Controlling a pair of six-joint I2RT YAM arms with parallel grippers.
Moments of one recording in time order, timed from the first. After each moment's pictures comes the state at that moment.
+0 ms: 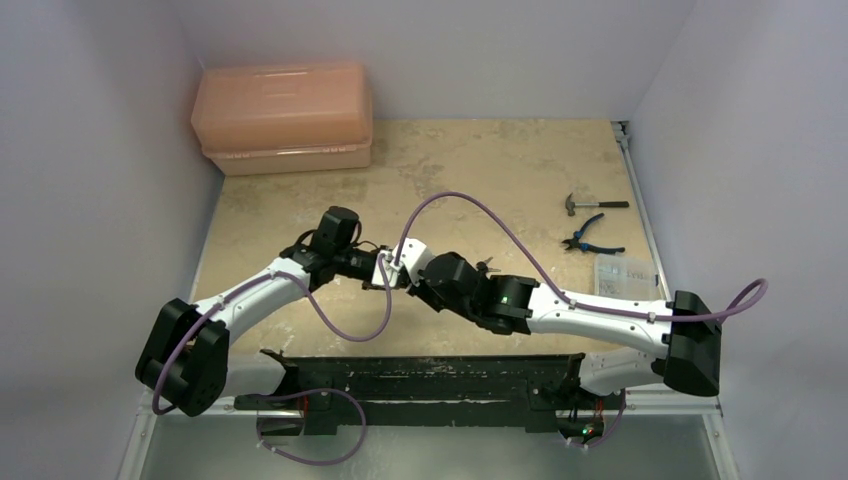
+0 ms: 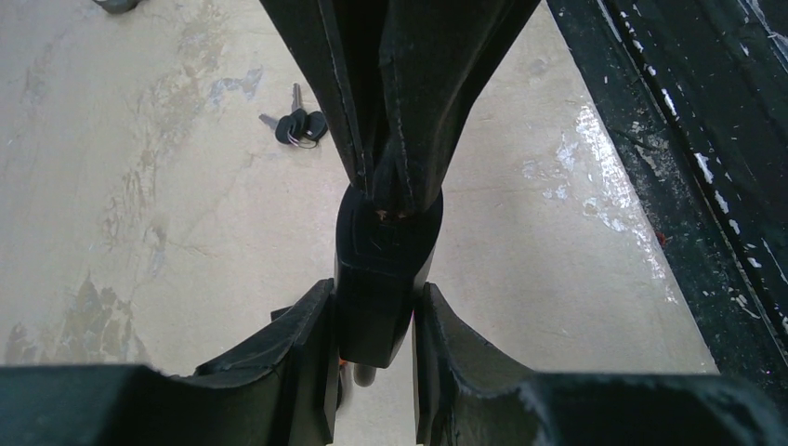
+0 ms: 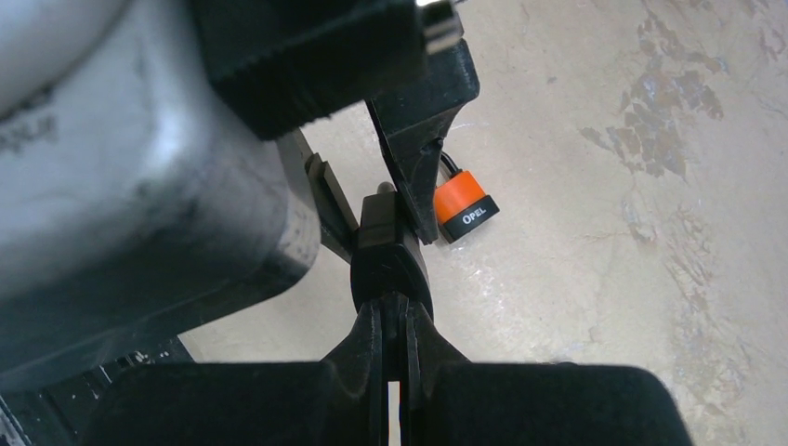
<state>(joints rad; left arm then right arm) -0.52 1.28 0.70 -0.18 0.97 1.03 1.20 1.30 0.96 -0.26 0.35 -0.04</state>
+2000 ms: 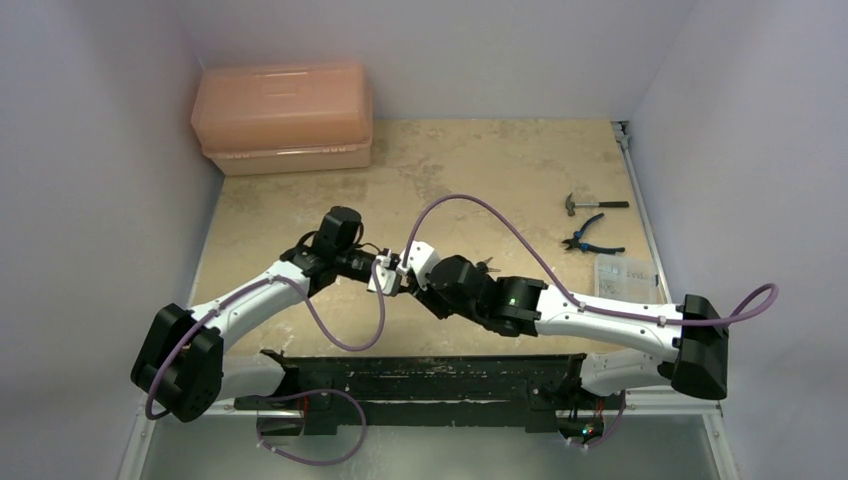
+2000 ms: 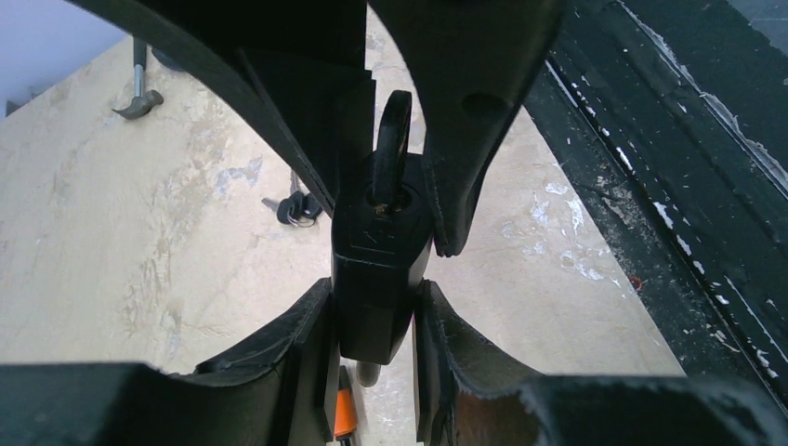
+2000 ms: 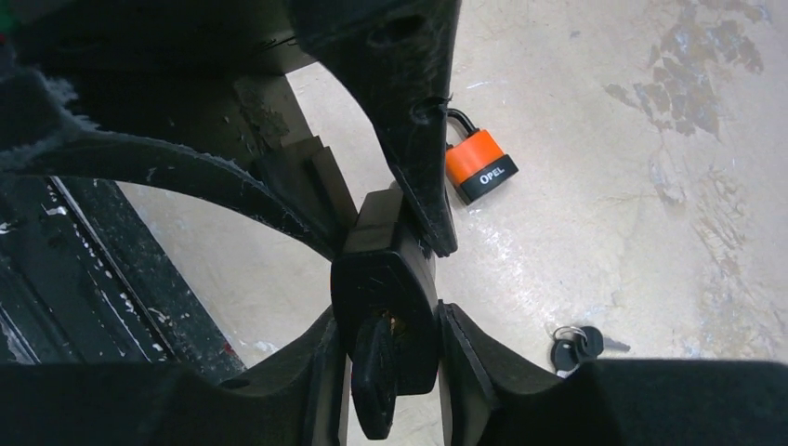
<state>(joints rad) -0.55 1.25 0.71 -0.14 1.07 1.04 1.20 1.25 0.93 -0.34 0.32 0.04</state>
